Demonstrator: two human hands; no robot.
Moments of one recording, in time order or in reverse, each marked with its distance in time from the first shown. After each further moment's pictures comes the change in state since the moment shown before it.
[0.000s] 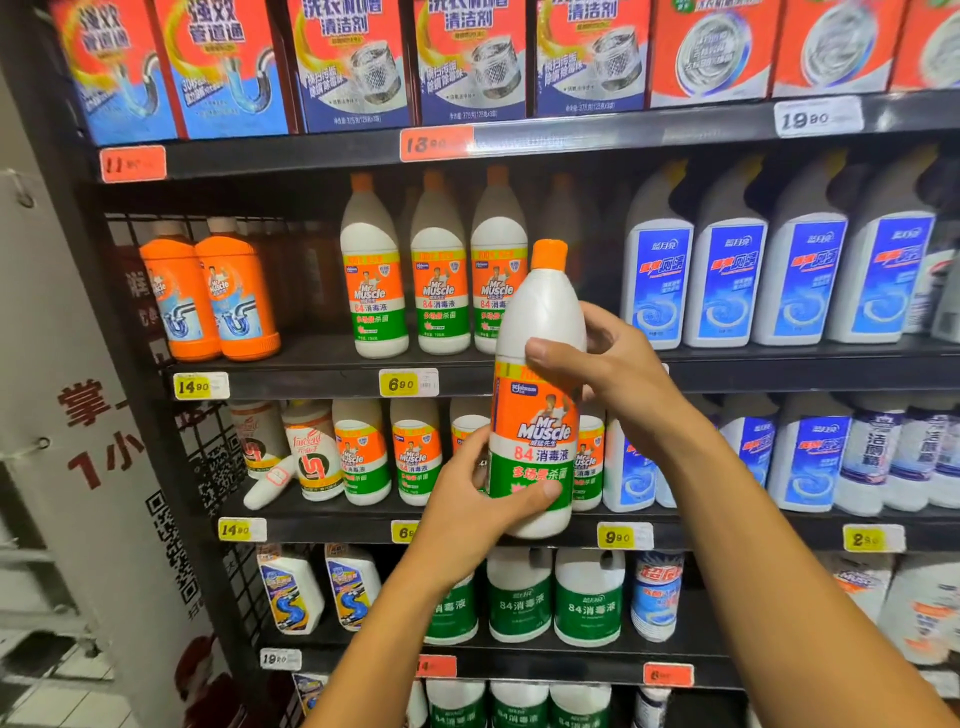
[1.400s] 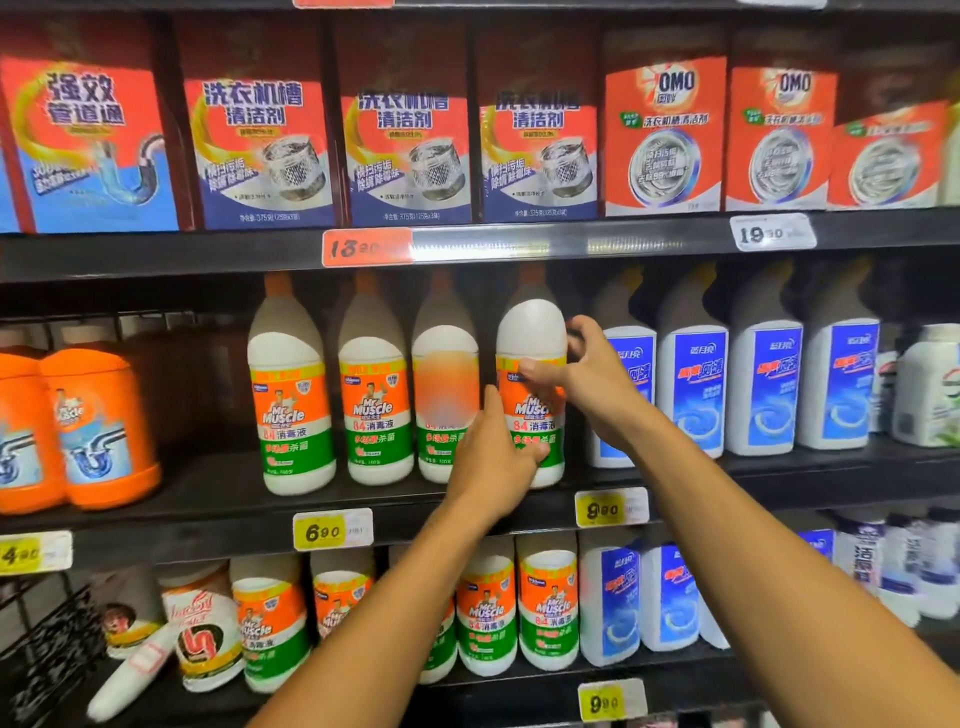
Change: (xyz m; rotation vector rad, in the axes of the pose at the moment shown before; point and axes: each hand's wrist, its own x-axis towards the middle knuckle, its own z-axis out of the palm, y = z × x) left_hand 0.225 0.022 0.039 0.557 0.109 0.180; right_hand 0.165 0.023 -0.070 -0.131 0.233 0.011
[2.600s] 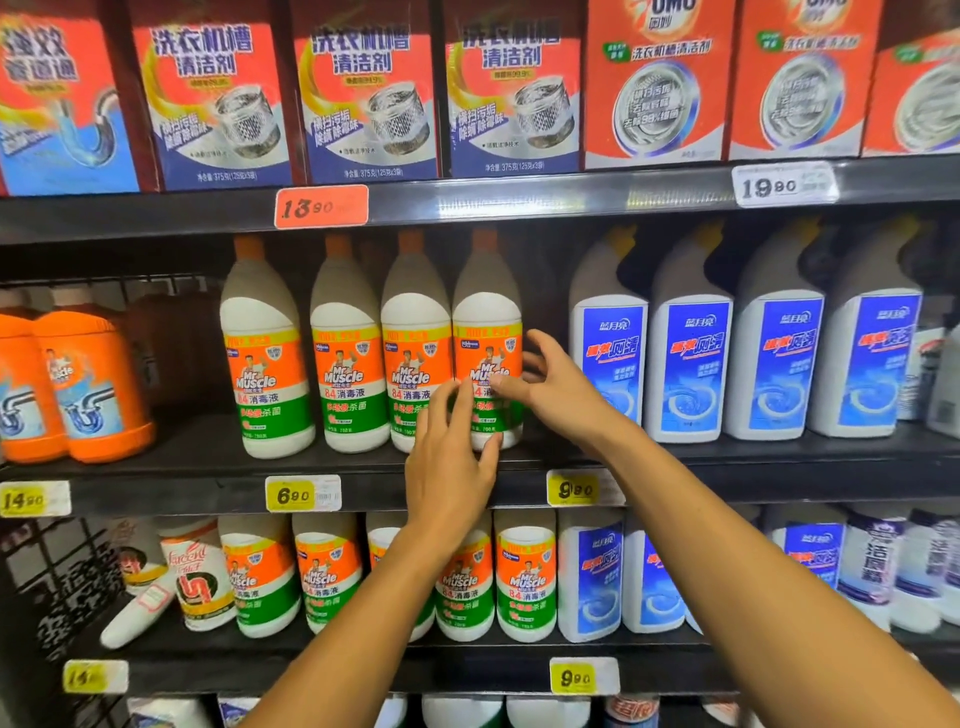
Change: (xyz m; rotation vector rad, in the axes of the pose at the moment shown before) left_hand -0.027 -0.021 0.024 0.383 0.306 0.098; right_hand -0.005 0.041 -0.009 -0.114 -0.248 0.056
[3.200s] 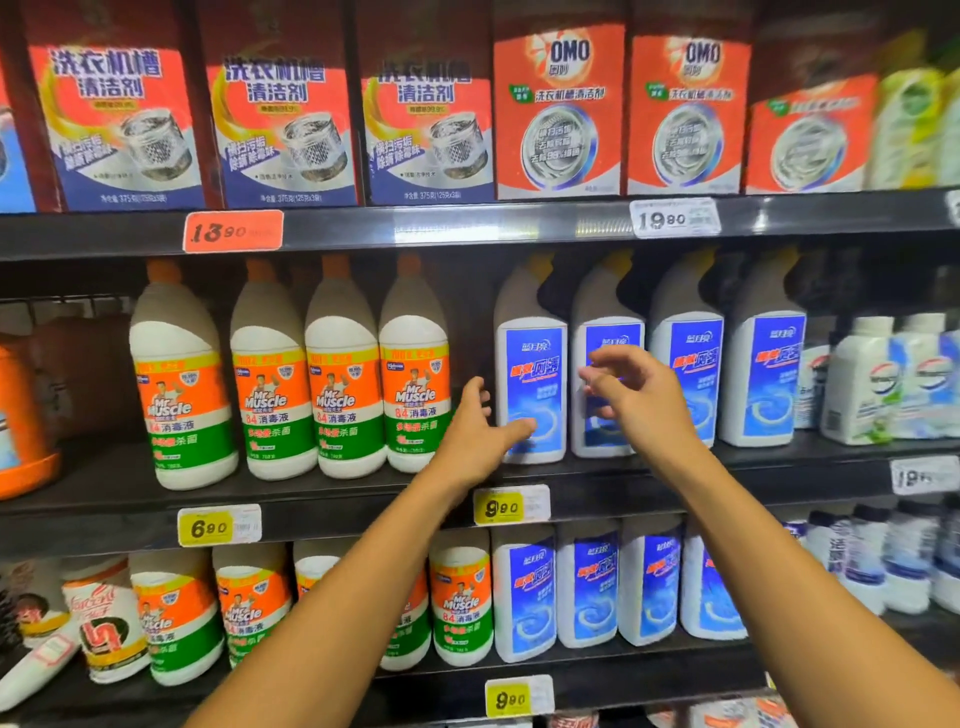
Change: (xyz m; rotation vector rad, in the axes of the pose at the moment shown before) left_hand 0.050 0.067 0.050 -0.716 -0.460 -0.295; right_hand -0.057 0.011 -0.116 0.027 0.458 -0.127
